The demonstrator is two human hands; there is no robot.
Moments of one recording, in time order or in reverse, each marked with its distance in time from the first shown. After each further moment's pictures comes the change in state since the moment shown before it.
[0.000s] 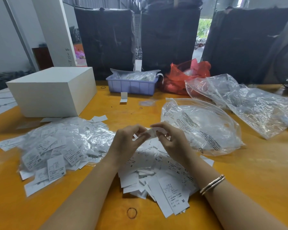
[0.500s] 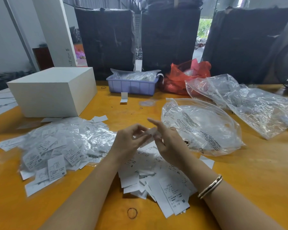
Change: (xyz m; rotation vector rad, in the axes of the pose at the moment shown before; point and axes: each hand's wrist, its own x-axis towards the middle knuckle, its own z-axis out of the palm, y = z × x) left_hand 0.001 0.000 0.003 -0.234 -0.059 -0.205; right_hand -0.001 -0.008 0.007 -0.277 -0.041 -0.139
